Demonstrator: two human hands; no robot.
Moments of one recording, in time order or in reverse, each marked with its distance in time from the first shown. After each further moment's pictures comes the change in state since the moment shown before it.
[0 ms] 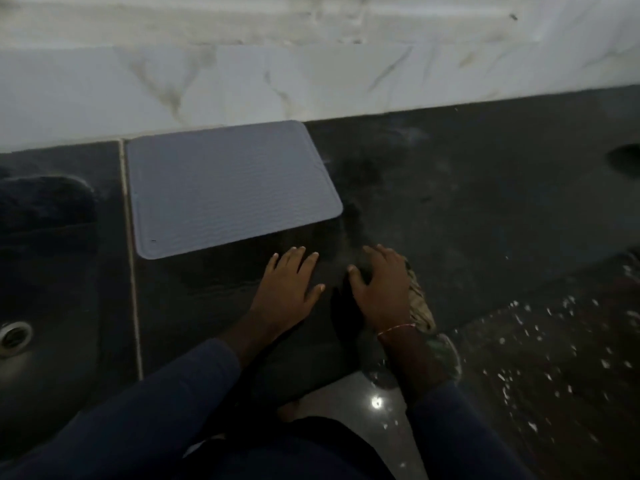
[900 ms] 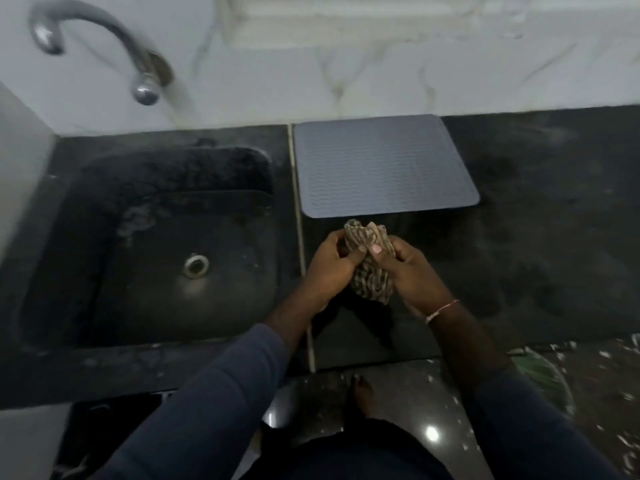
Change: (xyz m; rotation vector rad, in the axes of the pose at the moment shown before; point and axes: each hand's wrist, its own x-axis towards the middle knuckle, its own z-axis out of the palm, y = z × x) left_hand -0.126 -0.079 -0.112 -1.143 0.176 -0.678; right_hand -0.090 -0.188 0.035 1.097 -0.667 0.054
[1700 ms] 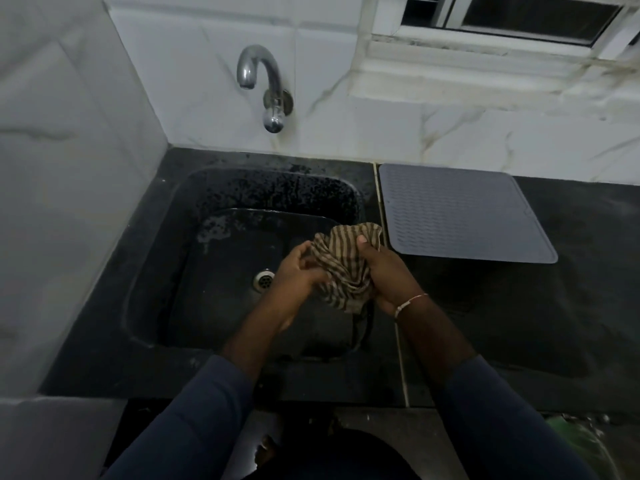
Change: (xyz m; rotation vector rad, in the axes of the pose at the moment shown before) left_hand -0.036 -0.010 -0.226 -0.348 0.105 -0.018; right_hand 0.058 -0.020 0.211 0.161 -0.046 0.197
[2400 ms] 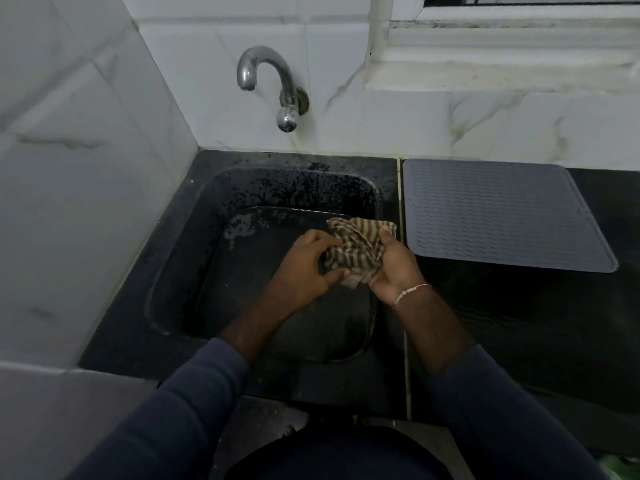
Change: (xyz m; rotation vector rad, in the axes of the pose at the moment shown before) left_hand 0.006 0.012 0.013 1.002 0.065 0.597; right_hand 0.023 -0.013 -0.006 0.392 0.075 0.212
